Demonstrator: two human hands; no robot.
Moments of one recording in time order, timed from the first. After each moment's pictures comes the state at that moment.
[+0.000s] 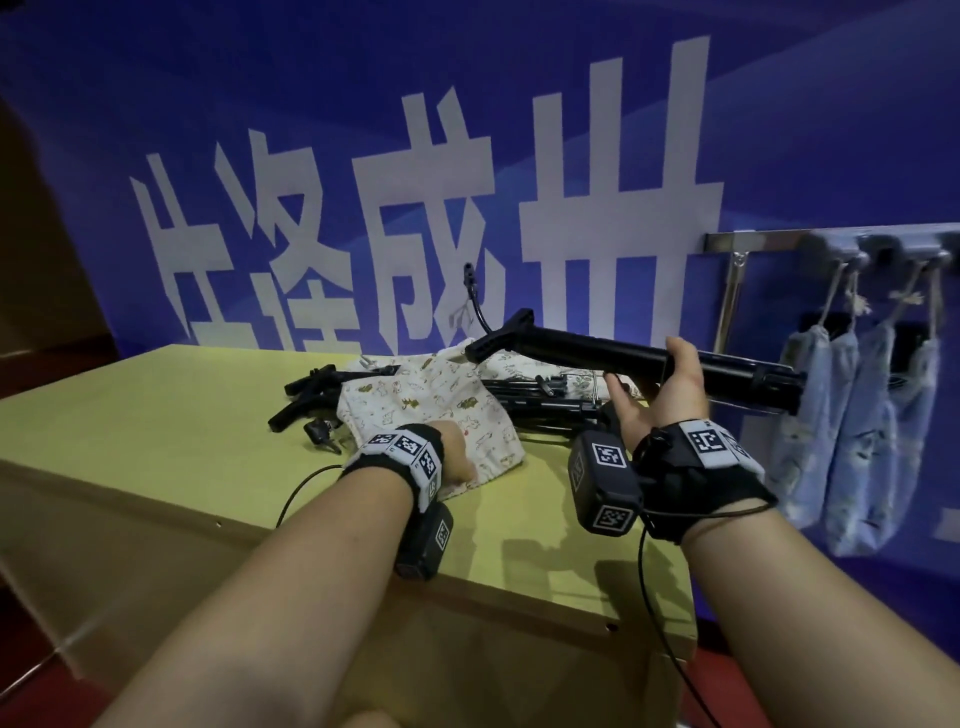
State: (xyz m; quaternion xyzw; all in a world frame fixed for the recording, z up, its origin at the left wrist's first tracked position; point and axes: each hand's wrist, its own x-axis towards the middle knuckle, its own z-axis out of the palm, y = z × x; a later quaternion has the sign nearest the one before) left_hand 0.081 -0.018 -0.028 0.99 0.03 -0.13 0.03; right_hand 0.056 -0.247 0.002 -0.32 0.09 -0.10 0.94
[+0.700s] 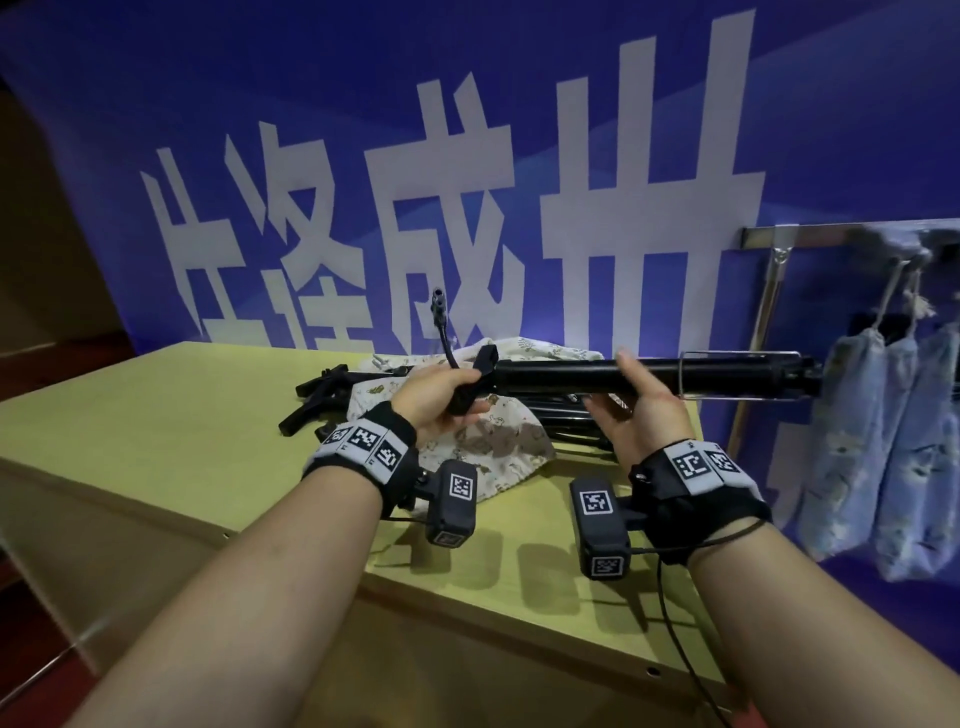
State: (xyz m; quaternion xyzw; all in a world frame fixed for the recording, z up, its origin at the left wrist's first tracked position) left_hand 0.090 0.006 0.009 0.70 0.05 -0.02 0.71; right_hand 0.072 -0.211 -0.009 -0.35 0.06 -0.01 0.93
